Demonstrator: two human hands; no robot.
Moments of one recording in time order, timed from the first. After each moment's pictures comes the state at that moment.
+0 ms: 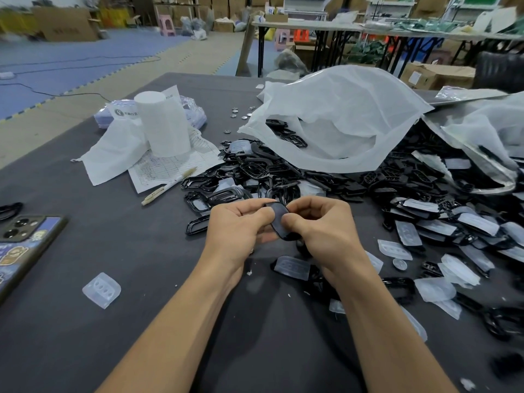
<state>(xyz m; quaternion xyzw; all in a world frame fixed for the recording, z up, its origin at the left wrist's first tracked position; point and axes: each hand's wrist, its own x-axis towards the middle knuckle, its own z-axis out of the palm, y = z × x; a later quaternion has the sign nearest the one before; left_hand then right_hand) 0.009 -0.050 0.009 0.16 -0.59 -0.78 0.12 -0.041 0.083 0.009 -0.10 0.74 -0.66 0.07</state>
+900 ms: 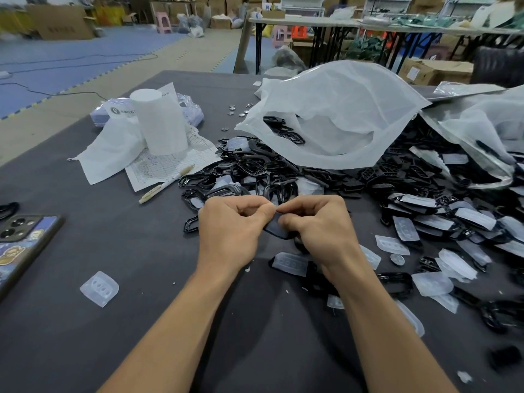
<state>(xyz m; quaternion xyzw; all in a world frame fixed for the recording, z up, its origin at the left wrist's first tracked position) 0.011 -0.053 0.006 0.12 -0.78 -0.54 0.28 -0.040 0.082 0.012 -0.11 0.76 -0.64 0.08</state>
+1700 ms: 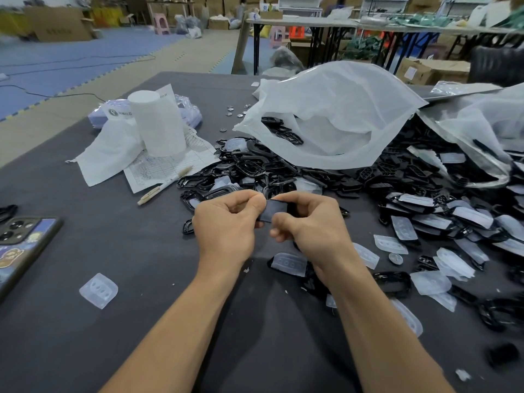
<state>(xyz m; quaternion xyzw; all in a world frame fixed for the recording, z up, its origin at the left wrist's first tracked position) 0.000 -0.054 -0.006 0.17 -0.68 -0.64 0.31 -0.032 0.078 0.017 -0.11 0.71 -0.69 0.10</state>
